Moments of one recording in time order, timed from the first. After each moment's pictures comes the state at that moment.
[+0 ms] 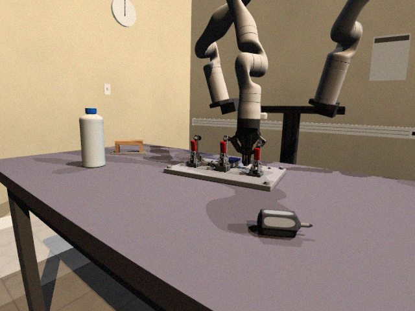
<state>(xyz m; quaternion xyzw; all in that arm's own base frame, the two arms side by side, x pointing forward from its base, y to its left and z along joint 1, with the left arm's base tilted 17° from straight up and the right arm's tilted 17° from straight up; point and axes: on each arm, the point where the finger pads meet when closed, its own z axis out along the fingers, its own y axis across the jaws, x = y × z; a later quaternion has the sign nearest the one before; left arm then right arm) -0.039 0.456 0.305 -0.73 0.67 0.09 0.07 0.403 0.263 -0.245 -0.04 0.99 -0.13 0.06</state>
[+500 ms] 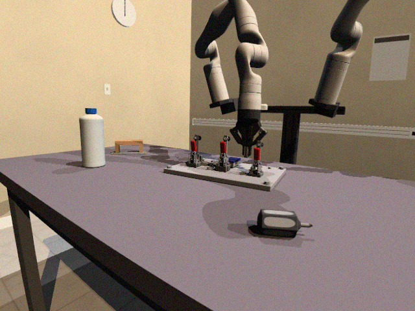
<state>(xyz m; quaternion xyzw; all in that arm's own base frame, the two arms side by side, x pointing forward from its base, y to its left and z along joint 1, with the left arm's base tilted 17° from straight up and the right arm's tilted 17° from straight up) -0.039 0.456 0.305 -0.73 0.67 0.09 0.07 0.398 0.270 -0.217 -0.04 0.99 -0.13 0.06</state>
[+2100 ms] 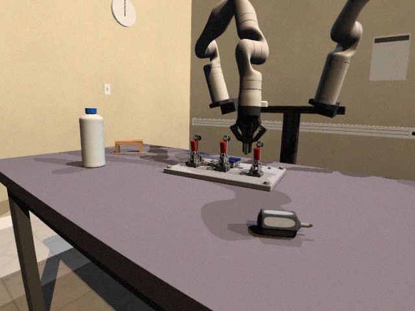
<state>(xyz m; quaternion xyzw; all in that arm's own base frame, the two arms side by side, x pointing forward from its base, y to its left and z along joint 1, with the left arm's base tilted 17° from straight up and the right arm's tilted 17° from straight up) -0.039 0.456 0.305 -0.73 0.67 0.09 0.07 0.397 0.273 -0.207 -0.04 0.99 -0.13 0.06</state>
